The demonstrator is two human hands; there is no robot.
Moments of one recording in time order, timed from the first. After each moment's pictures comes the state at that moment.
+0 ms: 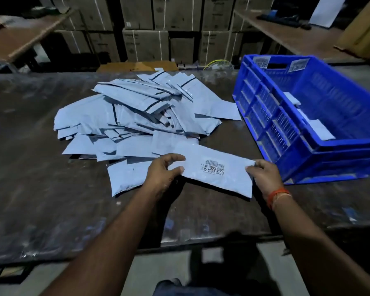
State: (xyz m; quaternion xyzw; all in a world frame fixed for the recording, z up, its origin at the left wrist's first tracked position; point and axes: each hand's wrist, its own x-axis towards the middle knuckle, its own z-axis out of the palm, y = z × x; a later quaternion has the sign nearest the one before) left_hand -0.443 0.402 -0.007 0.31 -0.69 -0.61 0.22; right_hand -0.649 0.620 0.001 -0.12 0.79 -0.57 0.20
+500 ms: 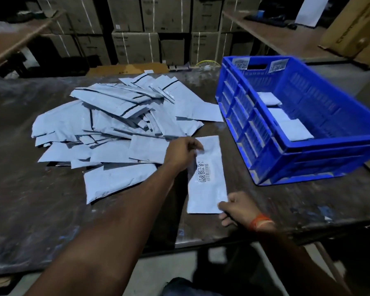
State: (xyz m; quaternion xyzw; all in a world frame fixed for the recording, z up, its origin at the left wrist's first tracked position) left_hand -0.569 0.438 0.034 0.26 -0.87 -0.40 0.15; right_hand -0.606 0.665 -0.002 -0.13 0.81 -0.41 0.41
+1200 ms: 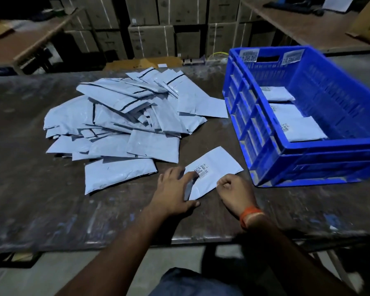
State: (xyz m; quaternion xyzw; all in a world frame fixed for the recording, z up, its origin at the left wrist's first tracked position) left_hand -0.493 0.499 -0.022 0.23 -0.96 -0.15 0.02; right_hand -0.647 0.651 -0.013 -0.26 0.87 -0.36 0.21
